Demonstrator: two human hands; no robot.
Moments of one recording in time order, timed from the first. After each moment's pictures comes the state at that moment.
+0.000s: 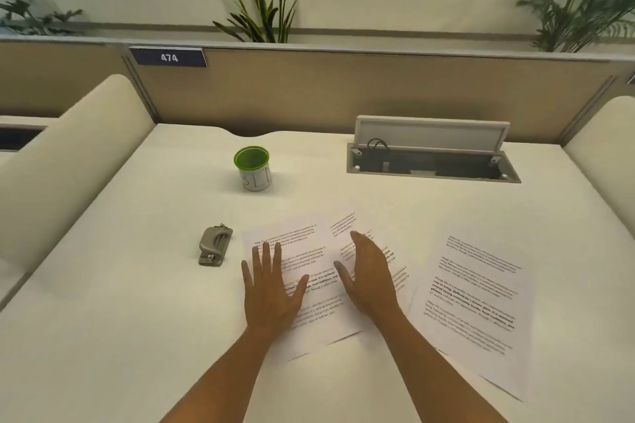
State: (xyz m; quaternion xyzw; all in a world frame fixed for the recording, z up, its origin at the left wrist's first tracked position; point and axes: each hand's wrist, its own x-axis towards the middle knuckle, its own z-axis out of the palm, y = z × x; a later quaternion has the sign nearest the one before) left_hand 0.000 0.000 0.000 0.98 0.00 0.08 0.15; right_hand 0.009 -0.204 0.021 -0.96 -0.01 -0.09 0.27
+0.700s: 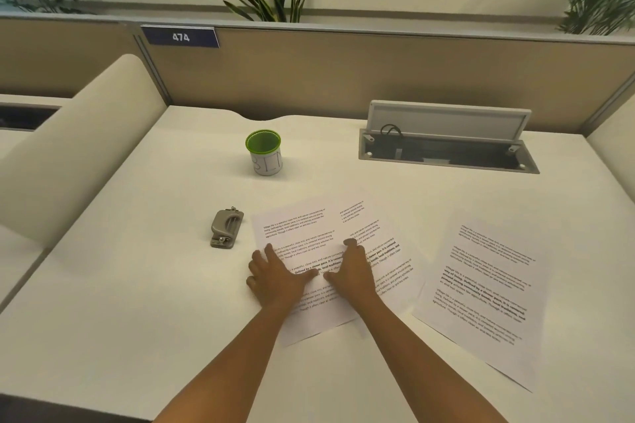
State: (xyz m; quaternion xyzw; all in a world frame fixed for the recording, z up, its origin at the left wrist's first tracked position) left_hand 0.008 -0.008 0.016 0.93 0.25 -0.07 0.25; right_hand 0.013 -0.154 0.028 -0.92 0.11 0.13 0.35
